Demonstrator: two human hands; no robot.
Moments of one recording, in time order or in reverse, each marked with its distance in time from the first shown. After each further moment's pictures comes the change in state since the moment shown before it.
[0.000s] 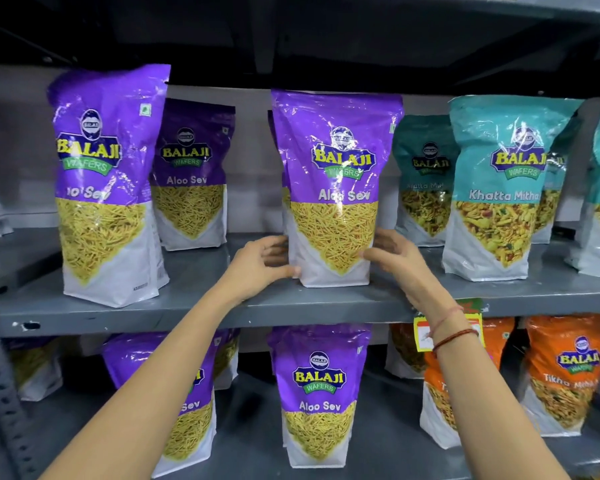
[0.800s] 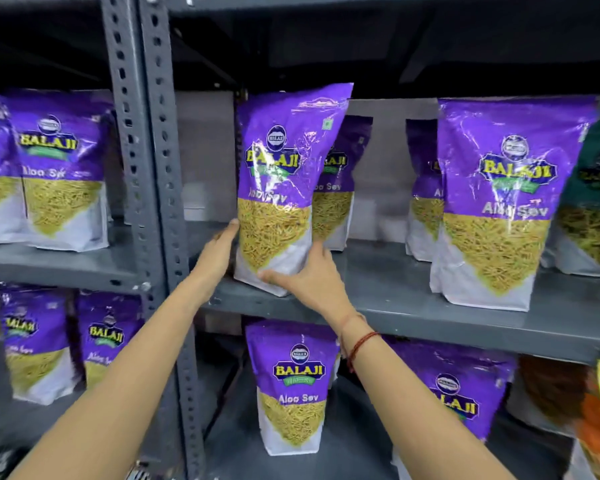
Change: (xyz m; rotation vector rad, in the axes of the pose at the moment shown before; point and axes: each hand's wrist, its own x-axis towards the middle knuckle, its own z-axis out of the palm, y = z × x) left_hand -0.071 -0.086 -0.222 -0.225 0.532 -0.330; right_hand -0.042 -0.047 0.302 -0.286 -0.266 -0.160
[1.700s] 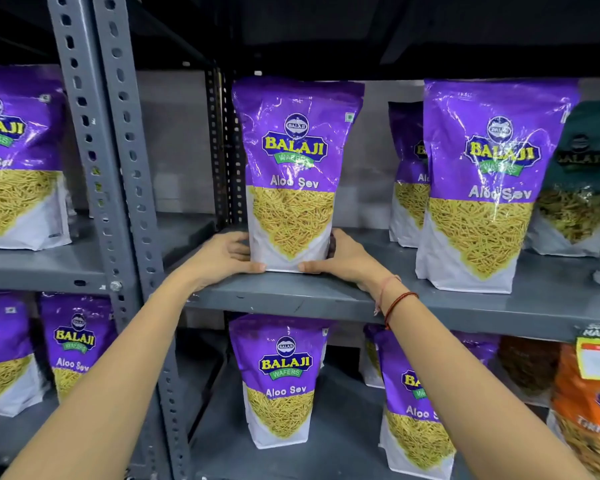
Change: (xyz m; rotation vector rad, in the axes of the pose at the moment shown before) left_hand 0.000 -0.001 0.020 0.332 -0.425 0.187; right_hand 0.041 0.055 -0.058 0.023 -0.165 0.172
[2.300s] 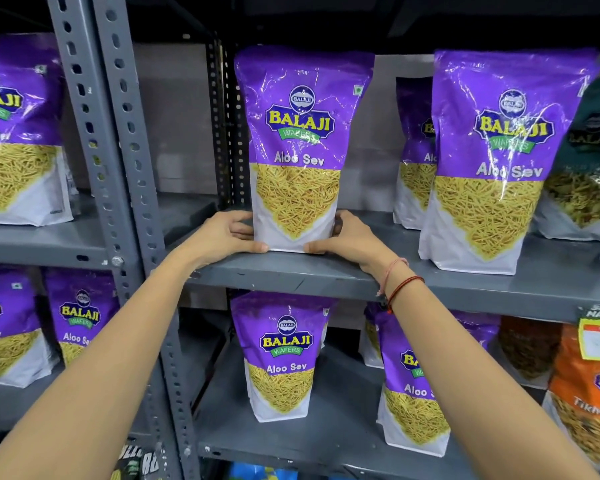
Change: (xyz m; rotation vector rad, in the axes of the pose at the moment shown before) left_hand -0.005 0.000 -0.001 0.032 -0.033 0.014; right_hand 0.003 0.009 -0.002 0.007 0.049 0.021
